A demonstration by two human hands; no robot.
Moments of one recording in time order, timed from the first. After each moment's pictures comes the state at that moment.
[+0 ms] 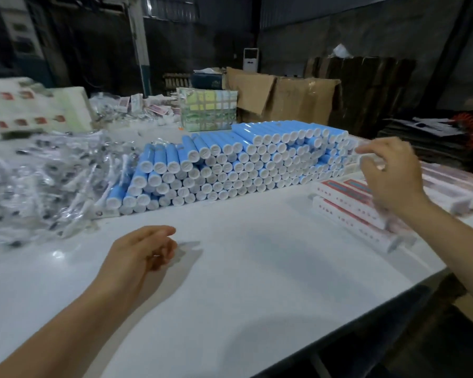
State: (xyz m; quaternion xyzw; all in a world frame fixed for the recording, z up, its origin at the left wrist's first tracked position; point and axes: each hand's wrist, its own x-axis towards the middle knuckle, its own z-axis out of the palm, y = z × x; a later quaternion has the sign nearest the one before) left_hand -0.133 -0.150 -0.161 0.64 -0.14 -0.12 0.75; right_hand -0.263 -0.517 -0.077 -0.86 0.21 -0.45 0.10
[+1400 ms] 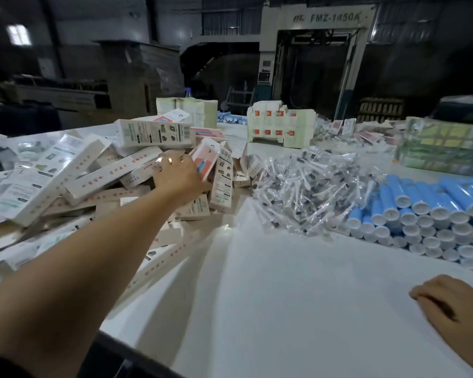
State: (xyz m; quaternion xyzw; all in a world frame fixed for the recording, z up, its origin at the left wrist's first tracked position) left_hand -0.012 0.160 -0.087 0.97 0.18 0.16 0.08; right_hand -0.131 -0.297 -0.187 -0.95 -0.10 -0.20 0.21
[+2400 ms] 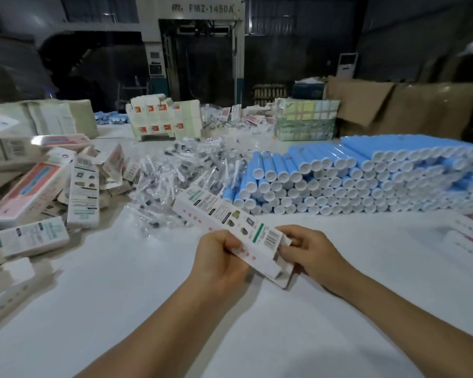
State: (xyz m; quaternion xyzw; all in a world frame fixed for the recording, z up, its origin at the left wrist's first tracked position) left_hand -0.127 -0.126 -0.138 0.27 0.04 -0.23 0.93; right_hand -0.150 -0.292 -0.163 -0.76 -0.06 -0.04 0.65
